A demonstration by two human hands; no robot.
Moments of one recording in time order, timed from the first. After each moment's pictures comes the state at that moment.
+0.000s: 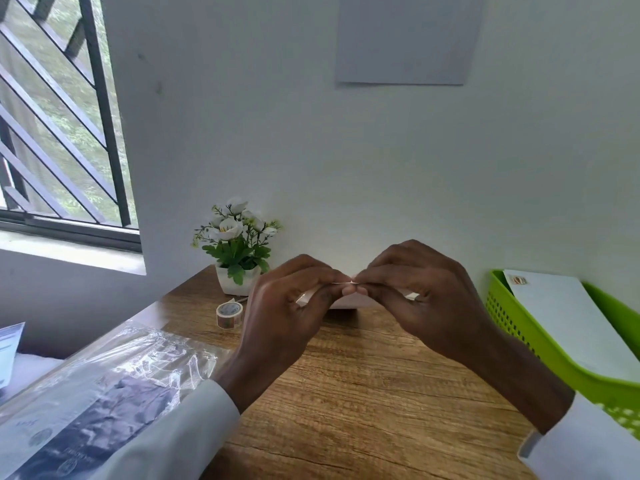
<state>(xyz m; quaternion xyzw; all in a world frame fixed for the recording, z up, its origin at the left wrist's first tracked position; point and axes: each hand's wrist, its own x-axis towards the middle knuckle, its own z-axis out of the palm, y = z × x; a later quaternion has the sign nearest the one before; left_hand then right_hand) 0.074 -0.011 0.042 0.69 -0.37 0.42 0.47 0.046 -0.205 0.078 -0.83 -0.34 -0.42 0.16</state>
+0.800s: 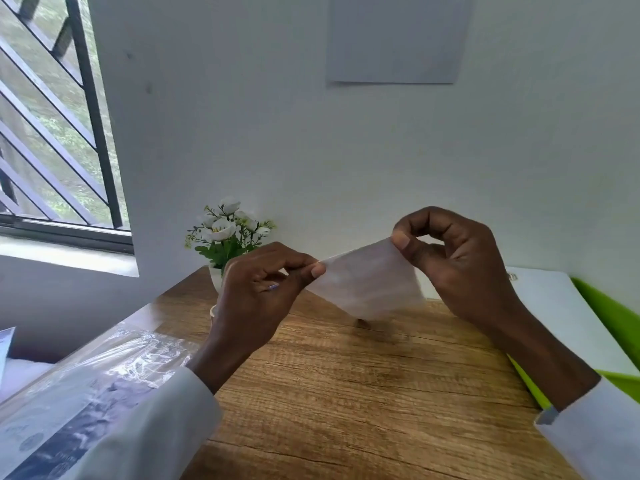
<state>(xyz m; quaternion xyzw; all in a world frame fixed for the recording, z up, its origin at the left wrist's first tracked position) 0.081 0.009 0.054 0.68 -0.36 0.38 0.52 0.038 -0.219 0.103 -0.77 -0.25 -0.35 0.46</state>
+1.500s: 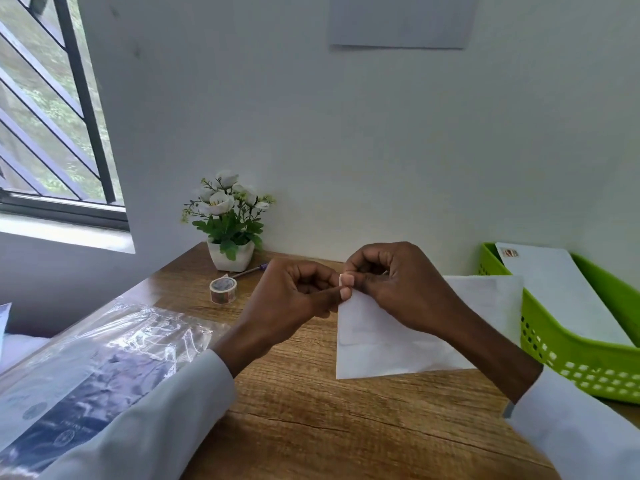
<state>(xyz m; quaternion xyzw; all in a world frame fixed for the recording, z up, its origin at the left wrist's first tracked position) 0.082 -0.007 0.021 0.71 -0.30 0.06 0.63 0.059 -0.191 0.056 -0.90 -0.17 -0.20 0.35</state>
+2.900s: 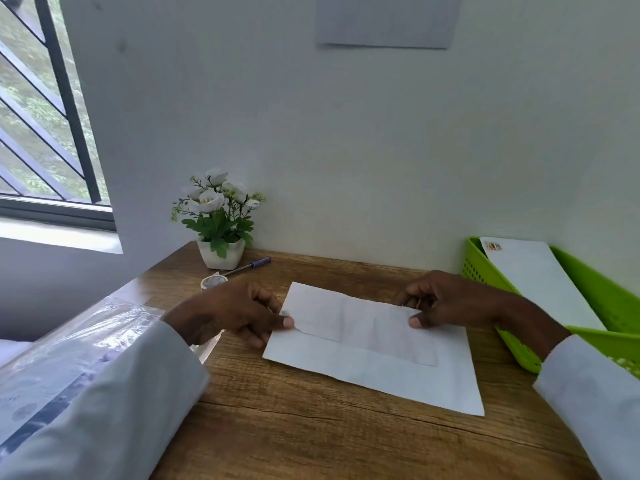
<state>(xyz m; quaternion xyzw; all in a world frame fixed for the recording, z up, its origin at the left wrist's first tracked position) 0.119 0.045 0.017 0.82 -0.12 -0.25 0.50 0.071 -0.294 0.038 -0.95 -0.14 0.10 0.27</state>
